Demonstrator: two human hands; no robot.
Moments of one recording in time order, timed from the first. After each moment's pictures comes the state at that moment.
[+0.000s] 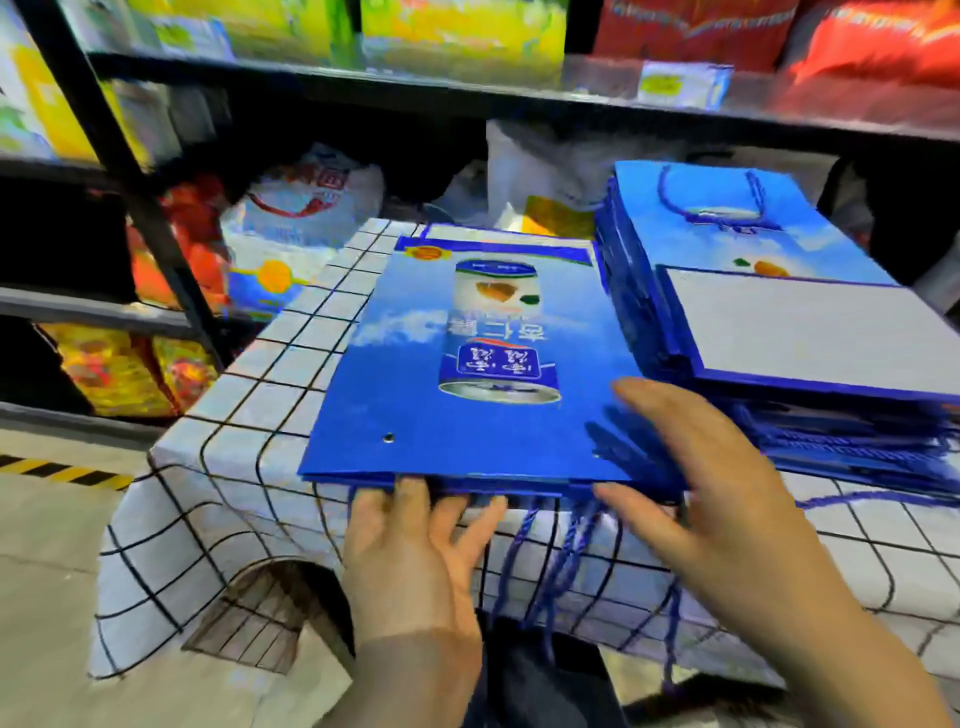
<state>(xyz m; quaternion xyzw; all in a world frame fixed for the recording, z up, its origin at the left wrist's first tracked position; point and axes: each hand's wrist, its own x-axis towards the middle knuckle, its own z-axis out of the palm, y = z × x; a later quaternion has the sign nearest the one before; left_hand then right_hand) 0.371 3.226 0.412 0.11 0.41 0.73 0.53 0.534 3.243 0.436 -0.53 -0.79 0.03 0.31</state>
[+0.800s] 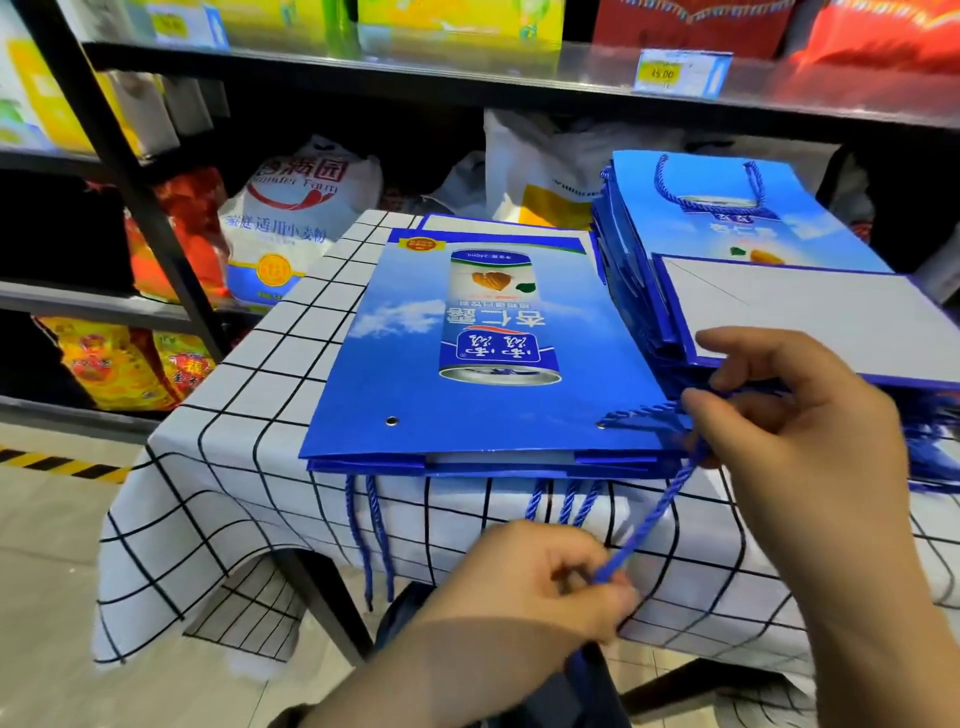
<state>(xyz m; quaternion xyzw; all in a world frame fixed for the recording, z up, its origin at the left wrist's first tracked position) 0.379 3.210 0.426 0.65 0.48 0.23 0.54 0.533 3.235 0.471 -0.57 -0.59 0.19 0.53</state>
